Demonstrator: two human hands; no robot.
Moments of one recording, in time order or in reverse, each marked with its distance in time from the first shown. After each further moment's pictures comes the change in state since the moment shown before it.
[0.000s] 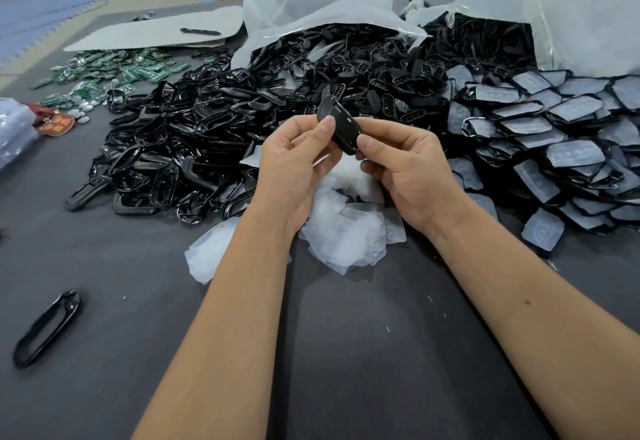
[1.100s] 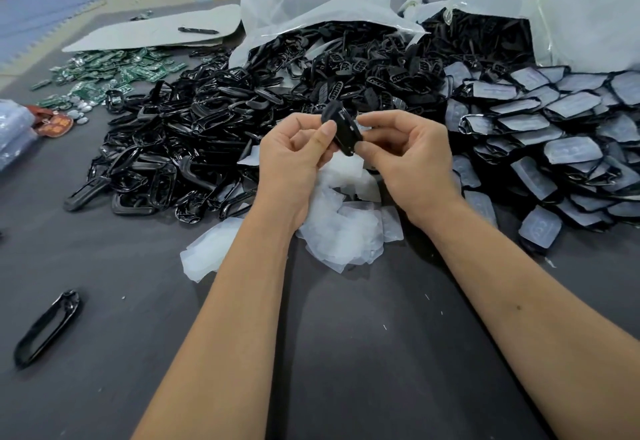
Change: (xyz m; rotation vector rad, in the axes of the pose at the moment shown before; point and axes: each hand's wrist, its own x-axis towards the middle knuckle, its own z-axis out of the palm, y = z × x) left_hand 0.003 -0.005 0.001 0.180 0.056 0.093; right_hand -0.007 -0.009 0.003 -0.452 0.204 -0.189
